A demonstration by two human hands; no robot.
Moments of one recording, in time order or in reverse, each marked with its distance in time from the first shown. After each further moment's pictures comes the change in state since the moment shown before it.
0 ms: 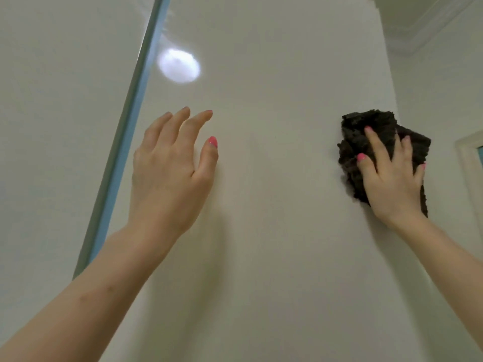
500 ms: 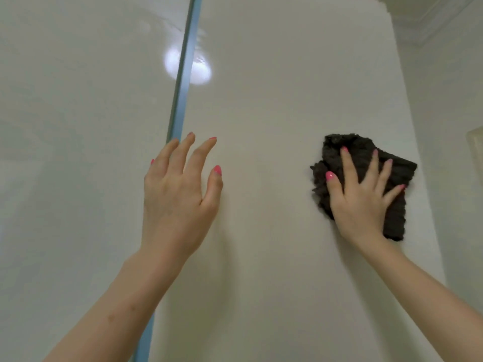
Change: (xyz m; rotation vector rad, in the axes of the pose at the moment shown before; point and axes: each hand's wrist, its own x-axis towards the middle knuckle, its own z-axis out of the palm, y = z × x) left_hand -0.025 -0.029 -0.045 0.131 -0.024 0.023; right_hand -0.057 -0.071 0.031 -0.065 0.022 0.069
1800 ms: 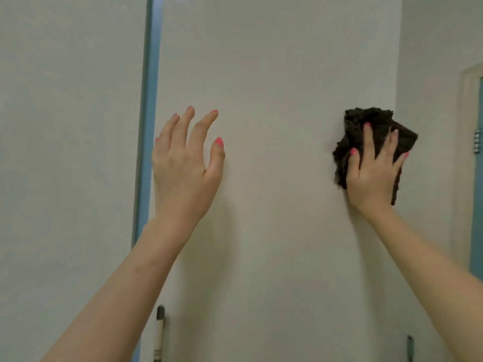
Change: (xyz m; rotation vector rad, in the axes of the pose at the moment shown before) left_hand -0.067 0.034 0.004 -0.098 -0.117 -0.136; right_hand -0.046 0.105 -0.017 -0.081 -0.025 -0.064
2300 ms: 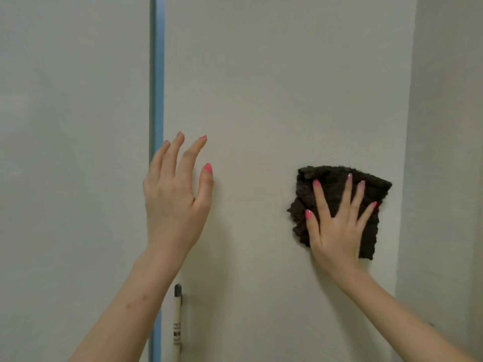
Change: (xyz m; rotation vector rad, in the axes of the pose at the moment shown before) left_hand -0.050 -0.022 -0.017 0.064 -0.036 -0.030; right_hand -0.142 -0.043 0.015 -0.044 -0.074 -0.149
